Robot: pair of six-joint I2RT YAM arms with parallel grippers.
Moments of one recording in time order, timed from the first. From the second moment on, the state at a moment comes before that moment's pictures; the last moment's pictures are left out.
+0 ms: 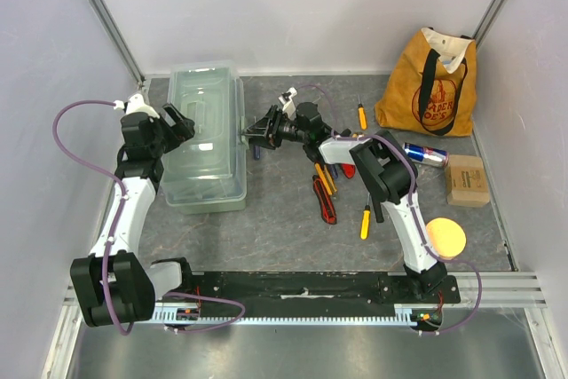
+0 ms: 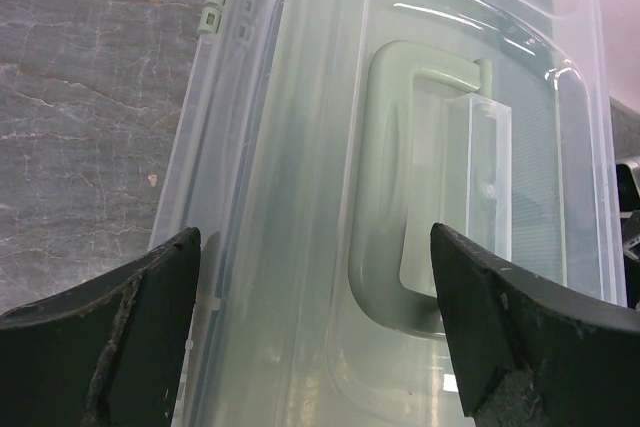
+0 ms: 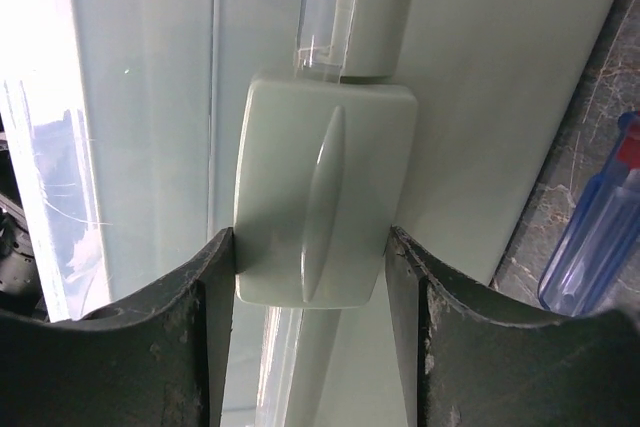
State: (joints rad) left arm 0.10 1.17 0.82 -0.11 0.11 -0.43; right arm 0.62 2.34 1.50 0.72 -0.65 1.23
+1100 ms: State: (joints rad) left arm 0.09 1.19 0.83 -0.09 0.09 -0.44; right arm 0.63 2.45 1.49 1.07 -0.63 1.38
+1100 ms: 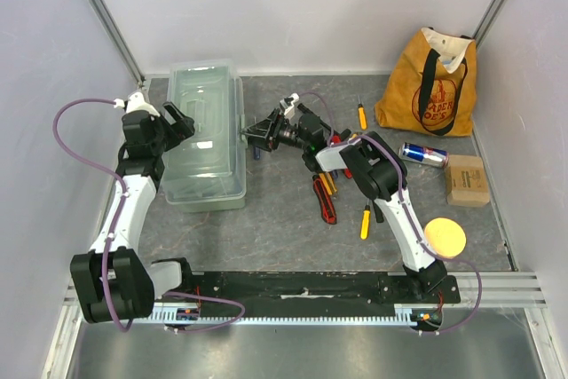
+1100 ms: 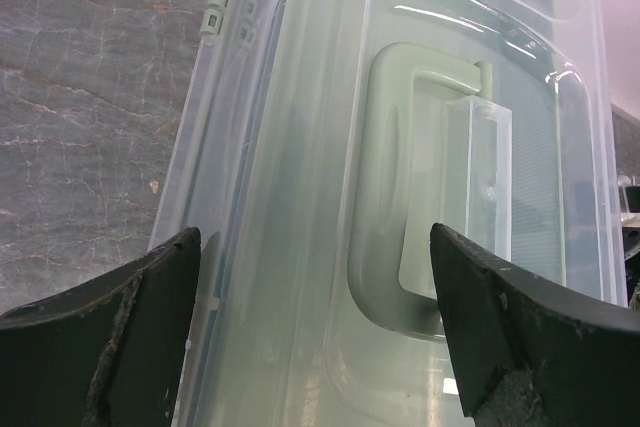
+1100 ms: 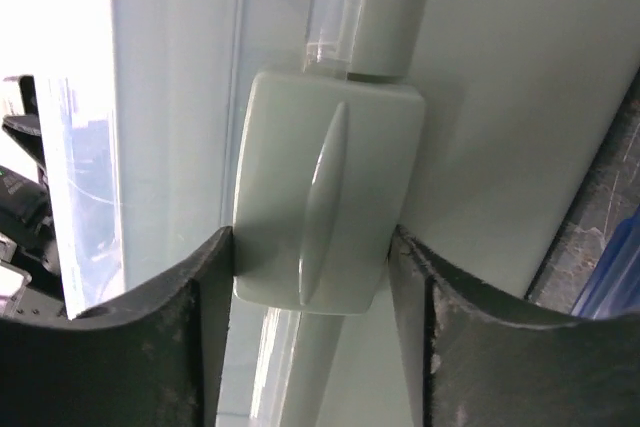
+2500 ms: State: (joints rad) left arm 0.09 1.21 0.83 -0.07 0.08 -0.44; right arm 0.63 2.31 1.50 0.66 -0.57 1.17
